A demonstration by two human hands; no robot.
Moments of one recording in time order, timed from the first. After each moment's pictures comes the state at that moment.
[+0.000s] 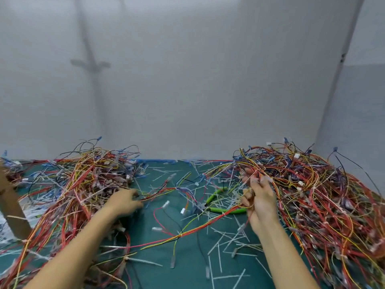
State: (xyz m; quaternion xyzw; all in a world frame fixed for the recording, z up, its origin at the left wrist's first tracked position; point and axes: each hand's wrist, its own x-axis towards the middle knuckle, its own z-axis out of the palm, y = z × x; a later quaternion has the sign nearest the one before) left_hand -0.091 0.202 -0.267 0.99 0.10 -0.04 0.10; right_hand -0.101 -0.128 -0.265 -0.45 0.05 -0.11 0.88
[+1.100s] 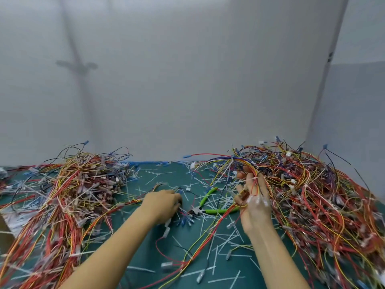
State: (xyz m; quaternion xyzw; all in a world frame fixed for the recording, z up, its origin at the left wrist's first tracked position) left_hand -0.071 0.103 -0.275 0.99 -0.12 -0.01 -0.08; right_hand -0.112 -0.120 -0.261 -0.45 0.07 -0.15 0.88
